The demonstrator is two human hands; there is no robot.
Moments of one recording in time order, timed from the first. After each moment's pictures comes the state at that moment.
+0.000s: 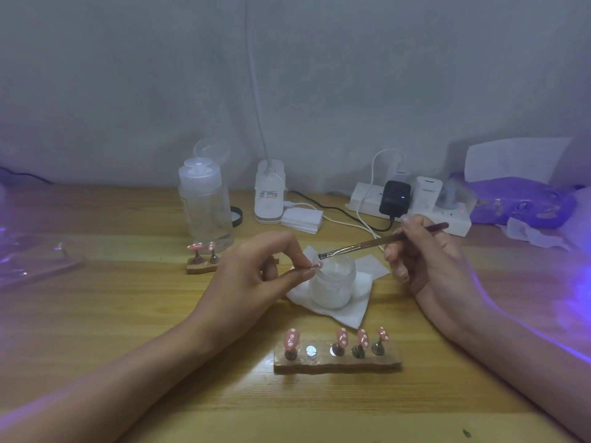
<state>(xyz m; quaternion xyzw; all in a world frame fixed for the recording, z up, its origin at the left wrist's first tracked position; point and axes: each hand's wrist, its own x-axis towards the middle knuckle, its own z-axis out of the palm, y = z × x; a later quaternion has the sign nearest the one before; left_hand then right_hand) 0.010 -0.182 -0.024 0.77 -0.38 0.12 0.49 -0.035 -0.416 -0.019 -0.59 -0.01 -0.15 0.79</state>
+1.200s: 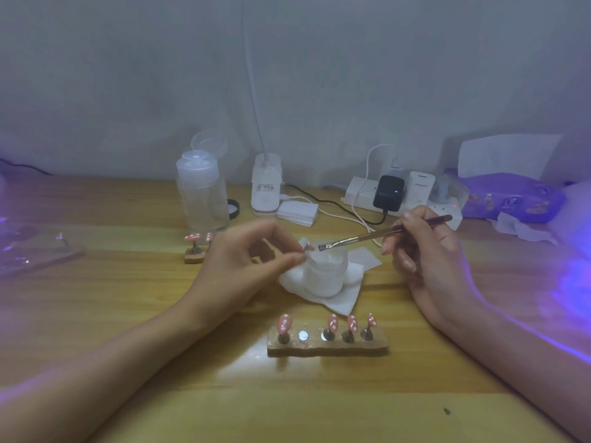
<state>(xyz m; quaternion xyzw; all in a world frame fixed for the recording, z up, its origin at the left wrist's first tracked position) 0.012 -0.178 -0.022 0.76 -0.35 0.08 0.55 -0.036 -0.418 -0.019 -0.59 0.00 -0.21 0.78</state>
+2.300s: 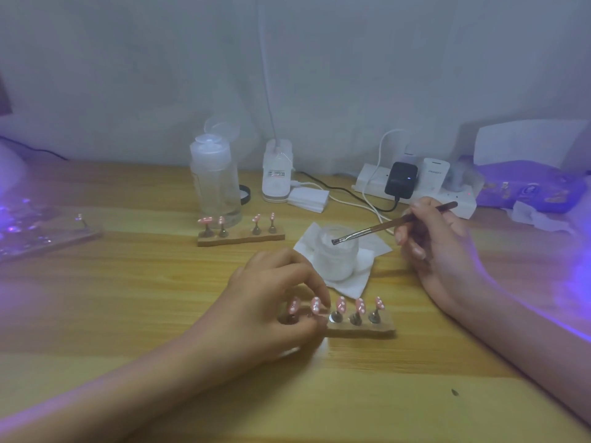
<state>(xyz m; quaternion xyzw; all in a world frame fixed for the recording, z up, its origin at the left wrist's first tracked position) -0.048 -0.171 -0.022 0.85 -0.36 -0.01 0.39 -0.035 -0.416 -0.019 -0.58 0.04 -0.18 0.79</state>
